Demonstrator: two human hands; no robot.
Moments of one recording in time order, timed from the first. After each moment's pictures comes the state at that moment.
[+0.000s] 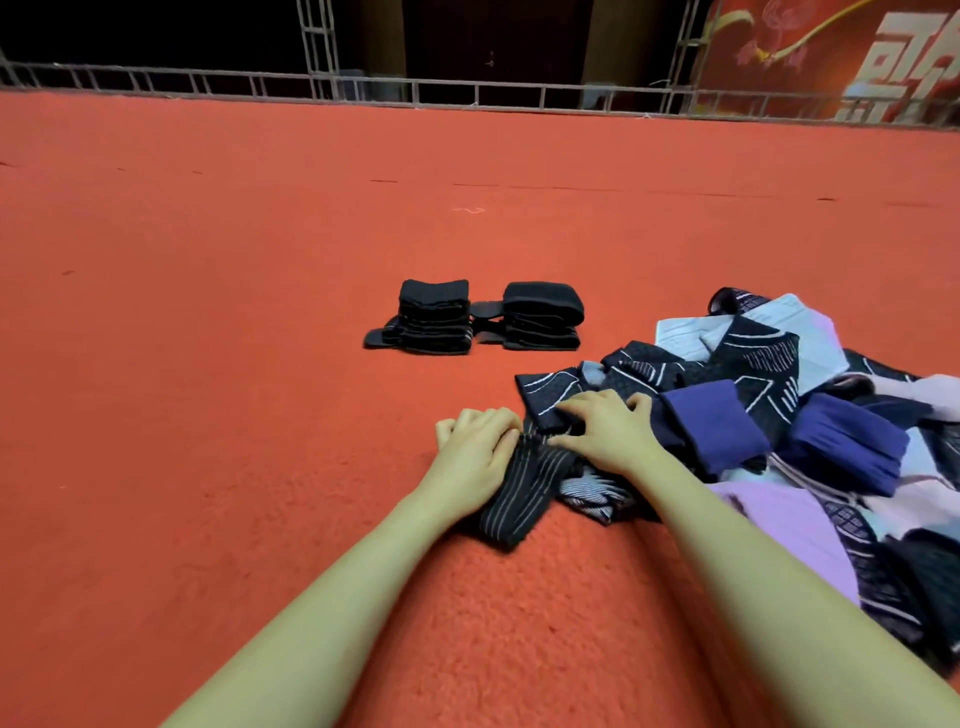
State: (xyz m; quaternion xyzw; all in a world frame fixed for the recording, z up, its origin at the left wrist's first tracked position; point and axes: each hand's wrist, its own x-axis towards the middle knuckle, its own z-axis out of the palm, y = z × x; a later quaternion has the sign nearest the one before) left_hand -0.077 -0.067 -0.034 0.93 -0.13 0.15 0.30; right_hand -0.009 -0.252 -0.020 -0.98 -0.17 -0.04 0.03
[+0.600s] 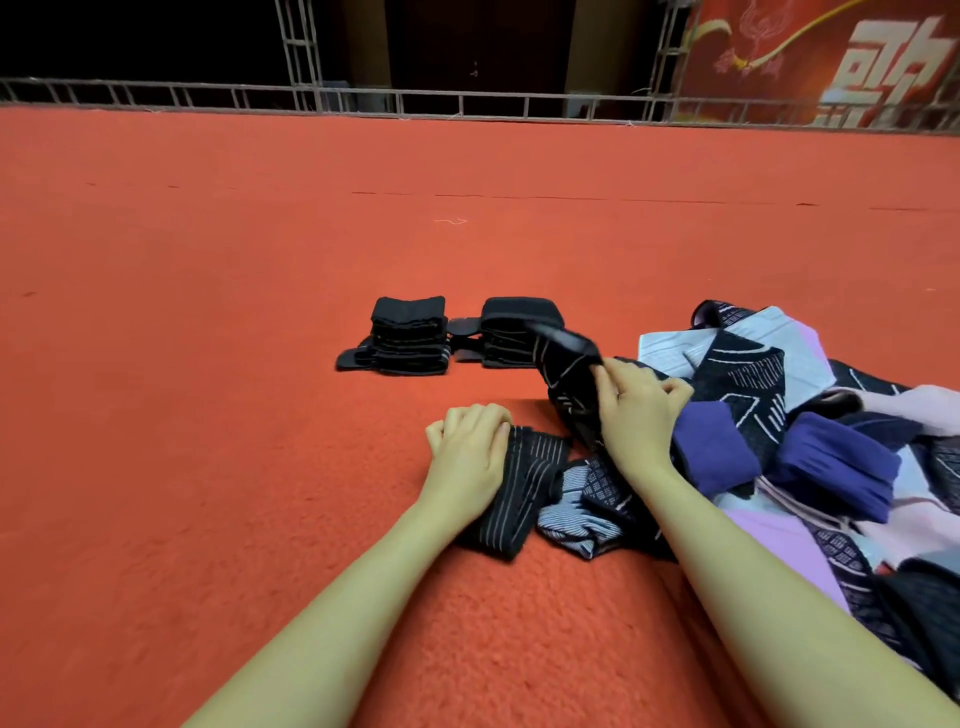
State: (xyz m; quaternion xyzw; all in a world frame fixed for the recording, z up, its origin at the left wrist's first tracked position) left_hand -0.042 -0.091 -0.033 0.92 -0.09 0.23 0.30; right_hand 0.016 -0.270 -0.006 -0.89 -0.03 -0.38 0.24
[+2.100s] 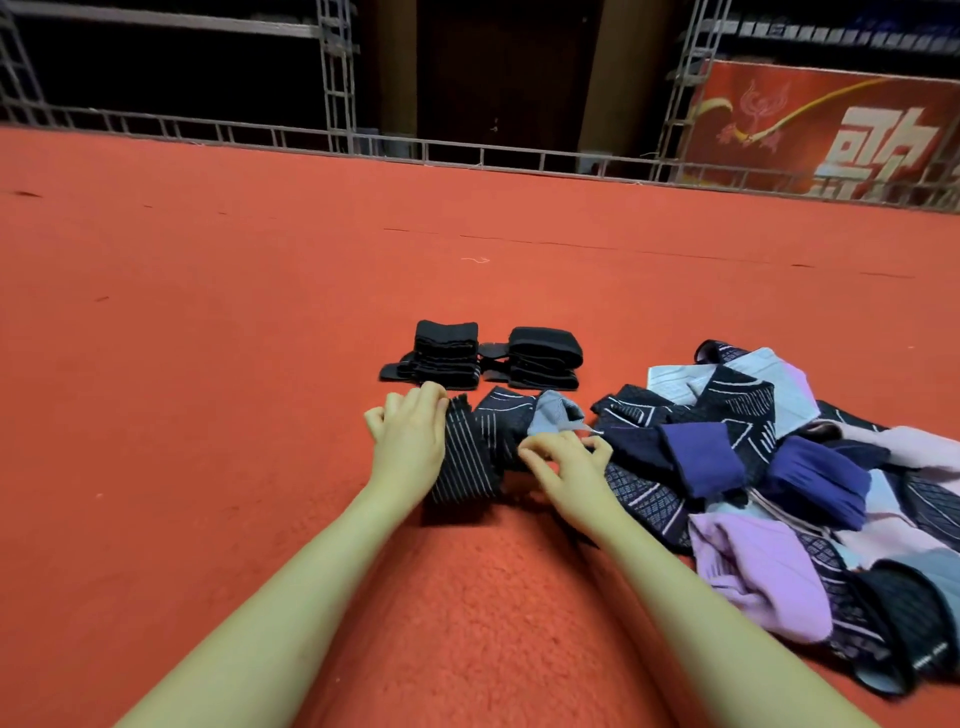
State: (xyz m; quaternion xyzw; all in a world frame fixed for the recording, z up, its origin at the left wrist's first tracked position) left_hand -0.092 -0.012 0.012 0.92 0.03 0.31 0.25; right_hand -0.071 -0.206 -0.005 -0.91 -0.22 -0.13 0.32
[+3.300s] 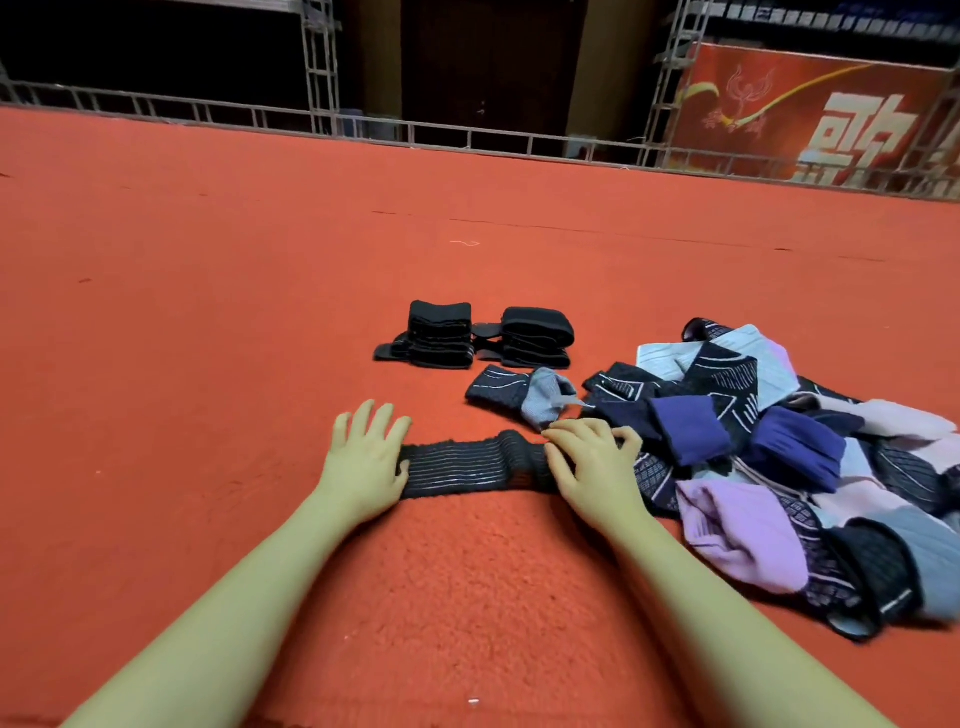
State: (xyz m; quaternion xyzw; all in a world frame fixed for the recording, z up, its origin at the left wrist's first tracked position) left_hand -0.110 0.045 -0.049 0.98 -0.05 0.19 -0.05; right_hand -0.090 -0.231 -0.028 -0.92 -0.20 -0.30 0.14
